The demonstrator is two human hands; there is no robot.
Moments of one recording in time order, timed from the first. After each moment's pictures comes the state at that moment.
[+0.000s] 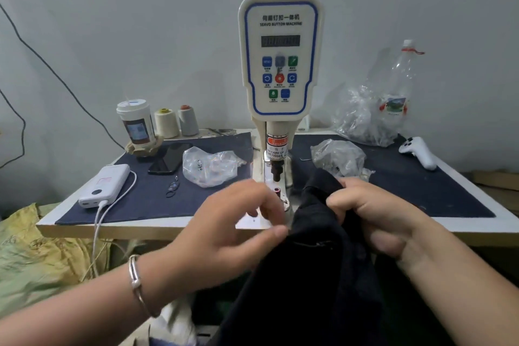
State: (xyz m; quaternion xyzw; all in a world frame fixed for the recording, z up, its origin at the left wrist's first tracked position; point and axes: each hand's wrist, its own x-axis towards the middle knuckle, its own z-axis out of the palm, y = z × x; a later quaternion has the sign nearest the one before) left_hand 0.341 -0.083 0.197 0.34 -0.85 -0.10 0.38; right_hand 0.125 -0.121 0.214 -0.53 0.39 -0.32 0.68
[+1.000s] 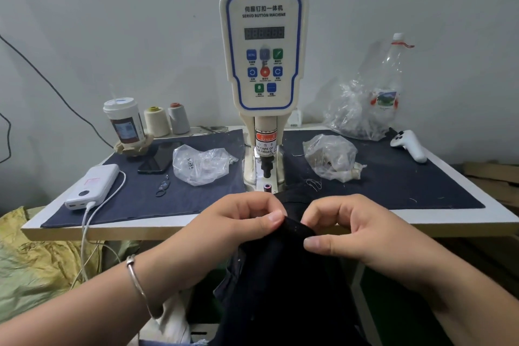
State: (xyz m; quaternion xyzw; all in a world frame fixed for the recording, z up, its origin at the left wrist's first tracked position) left_hand 0.326 -0.091 0.190 0.33 -0.67 -0.57 0.34; right_hand 0.104 -0.091 0.198 -0.73 0.35 -0.28 0.51
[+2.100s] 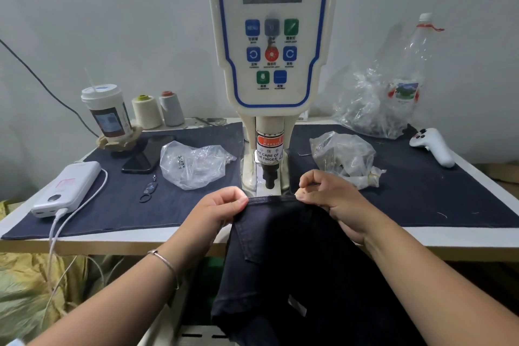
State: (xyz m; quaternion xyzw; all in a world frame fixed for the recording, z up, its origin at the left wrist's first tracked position) left_hand 0.361 -0.214 0.101 0.41 -0.58 -0.54 0.45; right_hand 0.123 -0.240 0.127 -0.57 0.42 -0.40 0.58
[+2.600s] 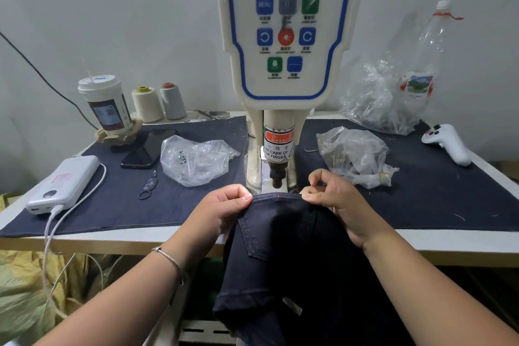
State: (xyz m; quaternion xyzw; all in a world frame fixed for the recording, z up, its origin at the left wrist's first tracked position) left_hand 0.365 -0.232 0.086 0.39 -0.55 -0.58 0.46; right_hand 0.126 -0.258 0.100 -0.53 0.34 -0.44 0.64
